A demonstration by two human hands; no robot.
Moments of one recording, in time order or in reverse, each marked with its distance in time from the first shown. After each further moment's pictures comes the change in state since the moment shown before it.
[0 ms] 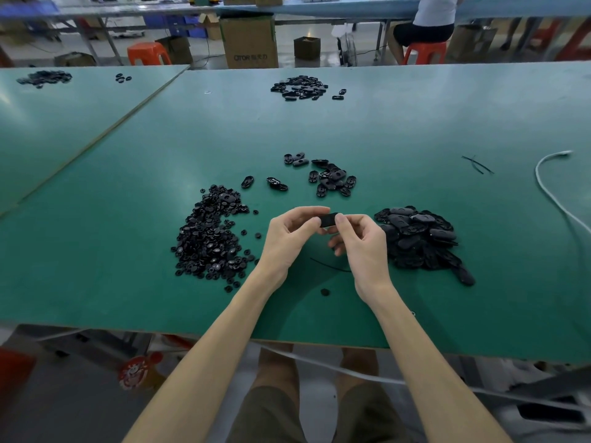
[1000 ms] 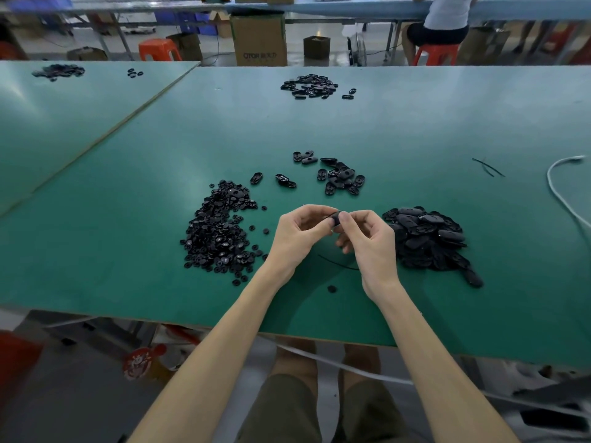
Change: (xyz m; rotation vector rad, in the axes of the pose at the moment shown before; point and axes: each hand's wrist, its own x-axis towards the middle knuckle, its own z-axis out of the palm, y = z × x) left_hand 0.000 -0.003 -0.001 -0.002 -0.007 0.006; right_hand 0.000 -0.001 -0.001 0.005 -0.034 -0.052
